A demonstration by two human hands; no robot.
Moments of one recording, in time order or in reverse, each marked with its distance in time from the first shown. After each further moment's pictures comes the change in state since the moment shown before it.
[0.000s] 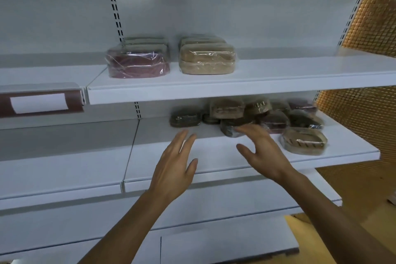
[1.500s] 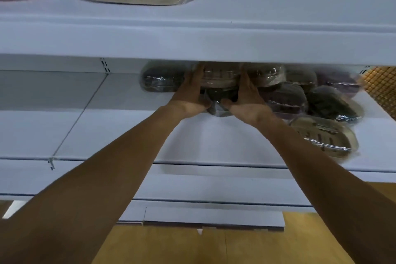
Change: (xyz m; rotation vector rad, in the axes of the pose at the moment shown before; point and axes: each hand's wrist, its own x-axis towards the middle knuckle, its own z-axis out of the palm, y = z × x) left_hand 0.214 0.016 0.139 -0.211 -0.223 -0.365; right_hand 0.149 0.159 0.065 0.104 -0.237 0.270
